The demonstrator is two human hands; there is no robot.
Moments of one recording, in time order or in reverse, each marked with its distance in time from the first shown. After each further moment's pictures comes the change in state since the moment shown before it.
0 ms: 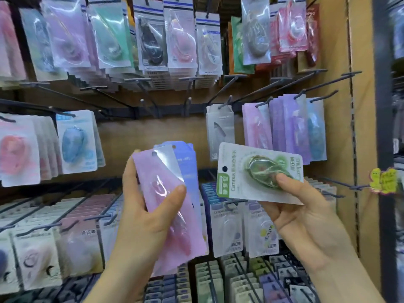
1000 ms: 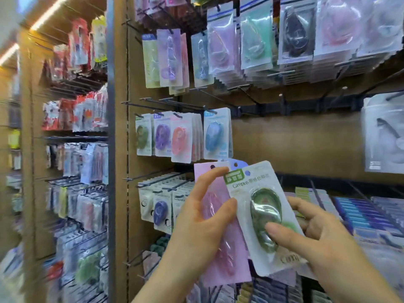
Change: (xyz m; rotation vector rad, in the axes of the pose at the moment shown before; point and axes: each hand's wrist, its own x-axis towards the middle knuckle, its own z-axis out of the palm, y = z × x) left_hand -0.037 0.034 -0.083 0.331 0.167 -0.013; right_hand 0.013 0.113 0.070 -0.427 -0.647 0.322
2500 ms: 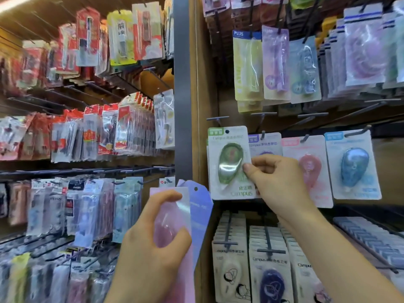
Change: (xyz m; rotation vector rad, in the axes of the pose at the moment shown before) left_hand 0.146 -0.105 -0.368 0.391 0.090 0.189; right_hand 0.296 0.037 0.277 -0.420 0.612 -0.297
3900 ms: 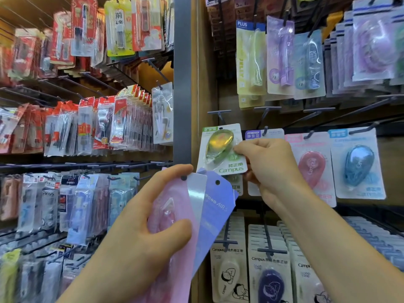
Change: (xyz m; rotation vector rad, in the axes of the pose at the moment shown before) left_hand 0.011 0.025 -0.022 -0.140 -0.270 0.047; right_hand 0.013 -0.026 0.022 0.144 -0.016 0.165
